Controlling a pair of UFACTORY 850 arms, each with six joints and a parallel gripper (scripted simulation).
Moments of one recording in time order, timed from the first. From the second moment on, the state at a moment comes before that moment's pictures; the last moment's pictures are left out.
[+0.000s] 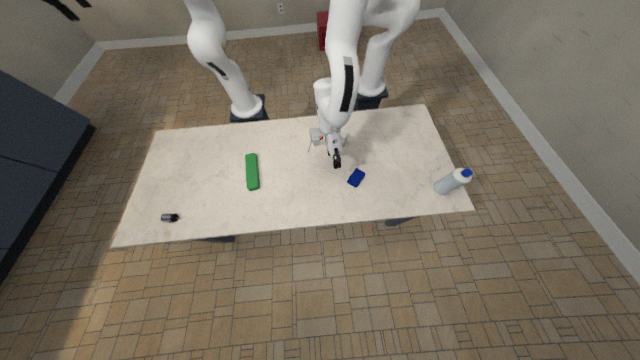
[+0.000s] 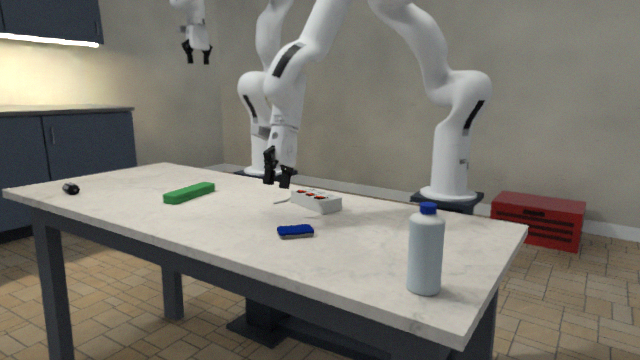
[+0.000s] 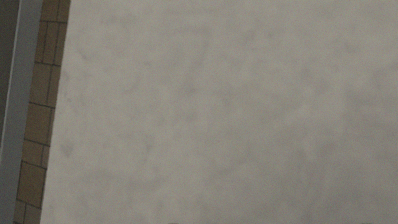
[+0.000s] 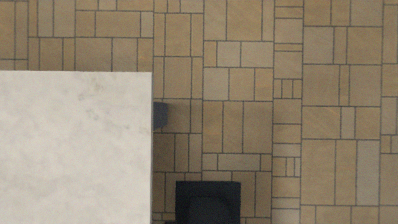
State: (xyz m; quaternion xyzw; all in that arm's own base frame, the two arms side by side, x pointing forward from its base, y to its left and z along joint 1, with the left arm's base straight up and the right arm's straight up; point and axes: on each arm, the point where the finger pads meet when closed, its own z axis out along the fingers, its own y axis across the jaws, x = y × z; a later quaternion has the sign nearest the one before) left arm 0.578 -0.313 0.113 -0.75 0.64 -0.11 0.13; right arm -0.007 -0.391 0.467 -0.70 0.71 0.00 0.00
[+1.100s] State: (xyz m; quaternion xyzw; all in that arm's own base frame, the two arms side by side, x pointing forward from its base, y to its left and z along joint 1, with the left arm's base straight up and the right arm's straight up) left arm 0.516 -0.289 0.118 -0.38 0.92 0.00 0.10; right arm -0.007 -0.391 0.467 -0.70 0.71 0.00 0.00
